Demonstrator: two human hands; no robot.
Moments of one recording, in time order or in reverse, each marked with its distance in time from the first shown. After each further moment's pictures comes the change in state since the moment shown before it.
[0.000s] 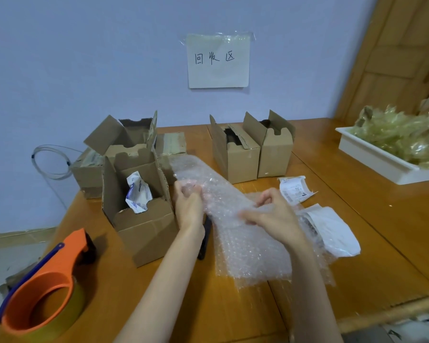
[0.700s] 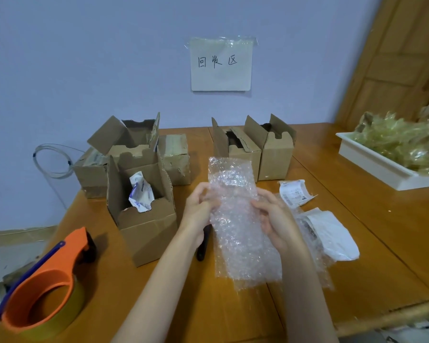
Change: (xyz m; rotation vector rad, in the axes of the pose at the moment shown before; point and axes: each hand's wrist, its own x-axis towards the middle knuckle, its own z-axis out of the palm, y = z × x) left_hand -0.004 -0.002 -0.007 0.174 -0.375 -0.008; right_hand 0.011 0.003 0.007 0.718 -0.081 0.191
